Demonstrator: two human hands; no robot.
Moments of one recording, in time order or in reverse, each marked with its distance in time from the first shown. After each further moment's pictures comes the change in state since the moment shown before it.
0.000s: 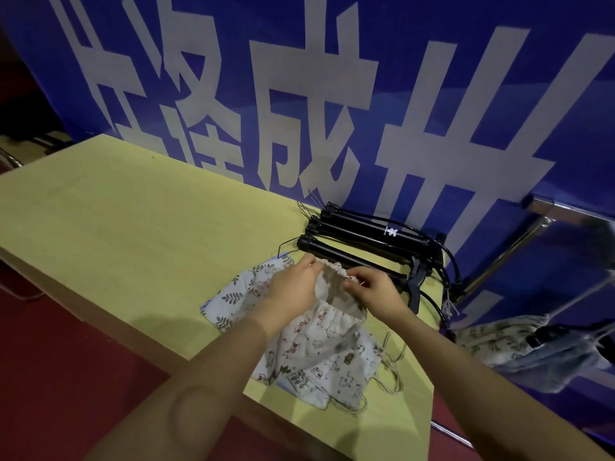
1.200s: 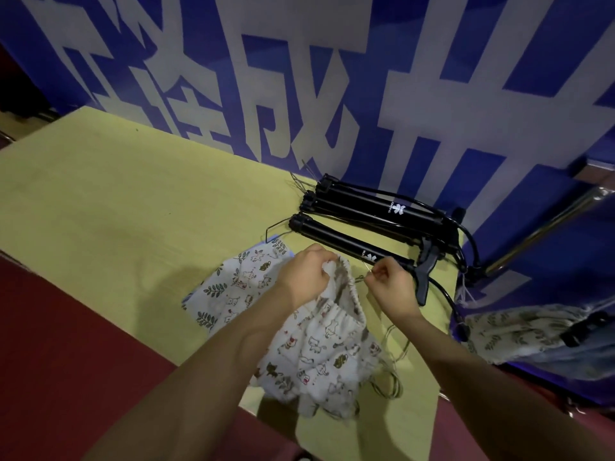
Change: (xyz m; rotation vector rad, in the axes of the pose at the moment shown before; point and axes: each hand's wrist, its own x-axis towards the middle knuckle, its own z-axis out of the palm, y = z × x) left_hand 0.063 0.020 0.036 -0.342 -0.101 -0.121; right_hand 0.040 0.080 -0.006 -0.015 0.211 0.125
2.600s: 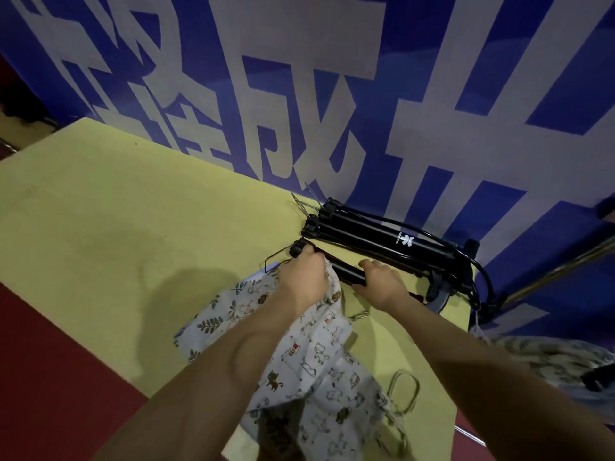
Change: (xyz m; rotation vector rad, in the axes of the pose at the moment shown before) left_hand 0.064 0.000 -0.024 0.264 0.001 -0.156; right_hand 0.098 -0.021 0.016 -0.775 -0.364 -0.138
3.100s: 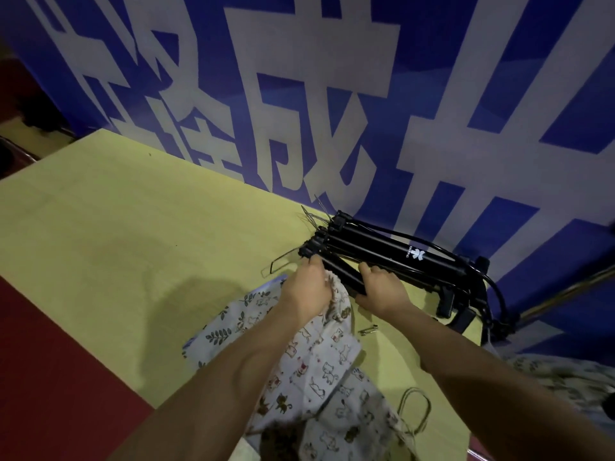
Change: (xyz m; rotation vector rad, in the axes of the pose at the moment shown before) left_hand -0.006 -0.007 -0.011 -0.230 0.043 -0.065; right_hand 0.006 -0.019 -0.010 -0.117 0.055 -0.077
